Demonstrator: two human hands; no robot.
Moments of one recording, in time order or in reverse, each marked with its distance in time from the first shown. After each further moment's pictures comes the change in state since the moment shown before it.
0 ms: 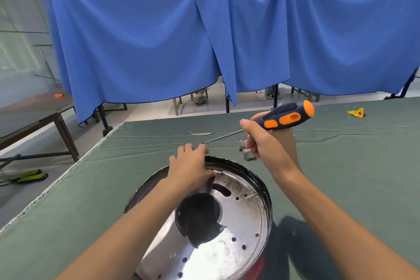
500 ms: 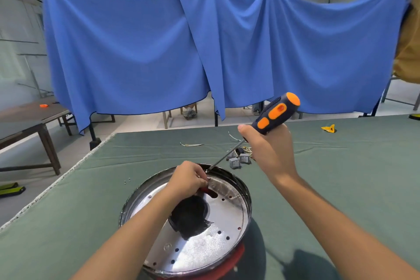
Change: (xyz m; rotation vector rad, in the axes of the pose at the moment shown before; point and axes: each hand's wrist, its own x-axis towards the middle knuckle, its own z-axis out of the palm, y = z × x) left_hand -0.018 0.008 0.001 -0.488 -0.035 0.040; right_hand -0.023 -0.044 -0.025 -0.185 0.091 -0.248
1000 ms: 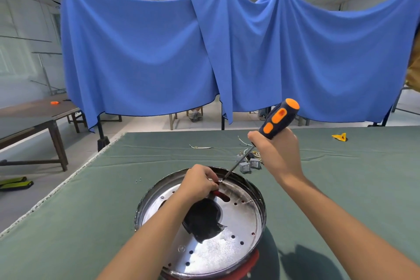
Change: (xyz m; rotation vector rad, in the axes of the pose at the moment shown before) left_hand -0.005 -0.002 -0.002 -0.135 0.011 -0.020; right_hand 0.011 0.014 0.015 -0.176 -0.013 -0.015
